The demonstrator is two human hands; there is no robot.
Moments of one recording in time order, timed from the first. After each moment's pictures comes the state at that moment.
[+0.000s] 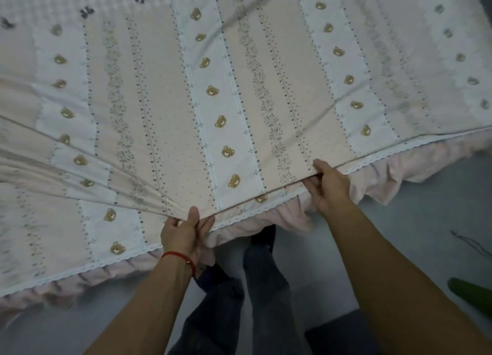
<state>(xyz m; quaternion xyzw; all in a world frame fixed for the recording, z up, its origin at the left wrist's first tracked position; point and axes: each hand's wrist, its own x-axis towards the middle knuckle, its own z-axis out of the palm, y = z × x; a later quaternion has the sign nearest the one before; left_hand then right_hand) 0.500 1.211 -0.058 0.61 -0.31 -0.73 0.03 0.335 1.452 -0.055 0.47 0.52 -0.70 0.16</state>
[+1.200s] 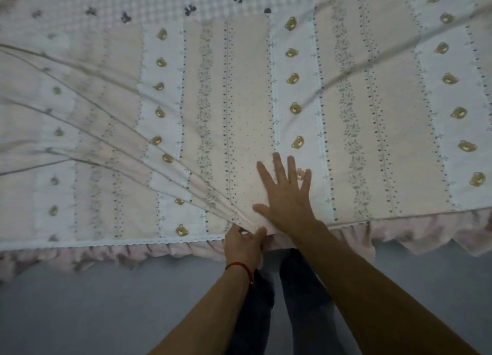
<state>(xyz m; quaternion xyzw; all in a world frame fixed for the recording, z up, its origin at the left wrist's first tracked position) 0.524 1.221 -0.063 0.61 -0.47 -0.63 -0.07 0.402 1.276 -0.084 -0.32 0.92 -0.06 0.22</state>
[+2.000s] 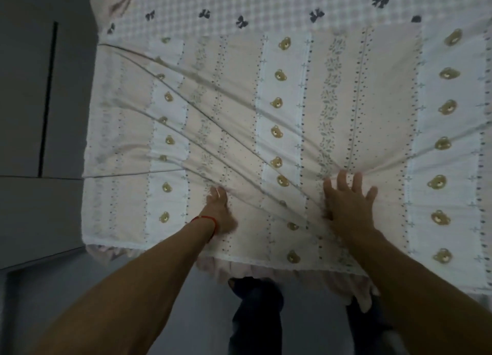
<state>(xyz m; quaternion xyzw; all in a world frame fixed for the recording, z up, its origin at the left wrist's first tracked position) 0.567 0.860 -0.067 0.38 -0.76 -0.24 -0.47 0.403 1.116 -0.105 -0.29 0.90 0.07 0.31</state>
